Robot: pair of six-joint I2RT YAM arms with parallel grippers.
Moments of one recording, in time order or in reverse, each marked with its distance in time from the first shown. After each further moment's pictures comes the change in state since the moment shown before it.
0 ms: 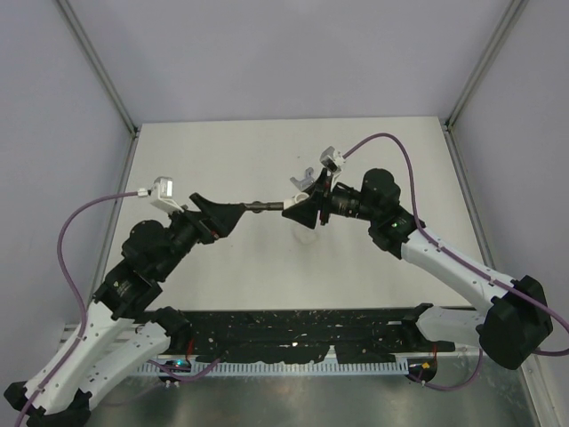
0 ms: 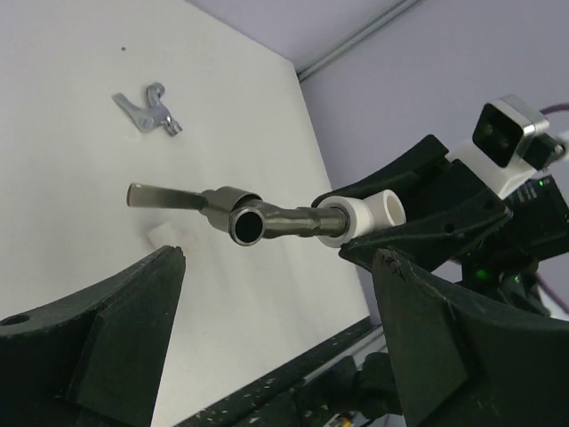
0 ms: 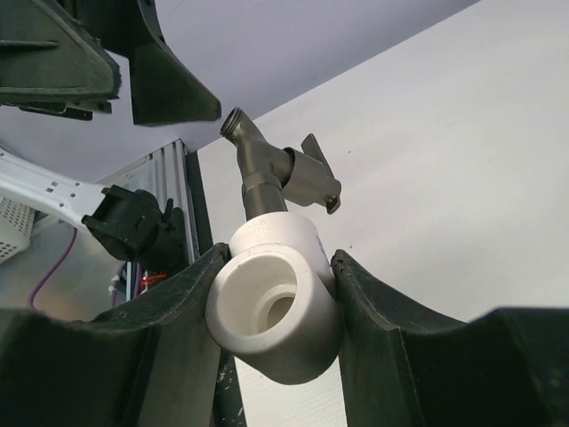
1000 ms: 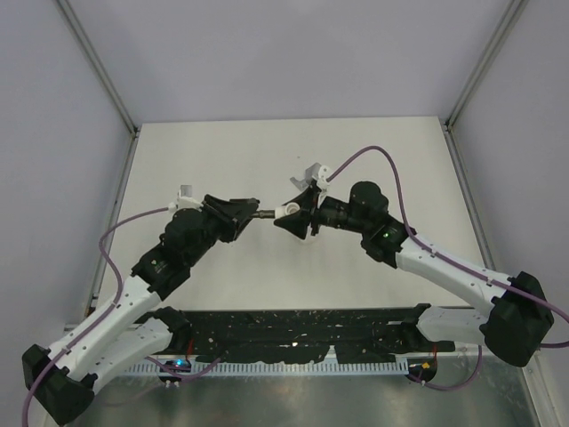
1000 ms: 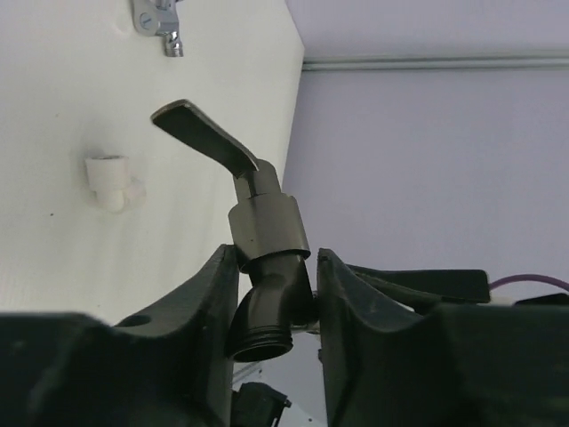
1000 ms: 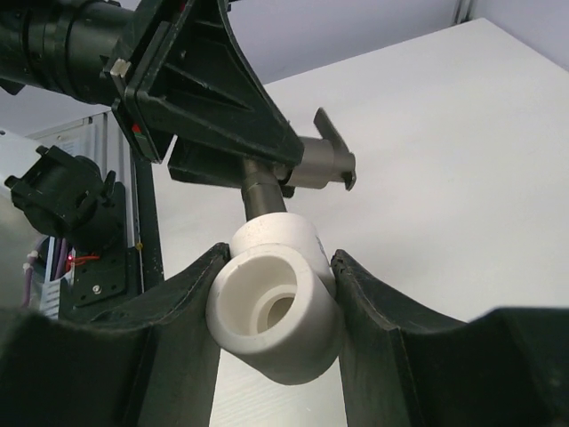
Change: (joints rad) left arm 0.000 0.221 -0.085 0.065 -0.012 -0.612; right arm 0.127 -0.002 -0.031 0.043 0.147 -0.248
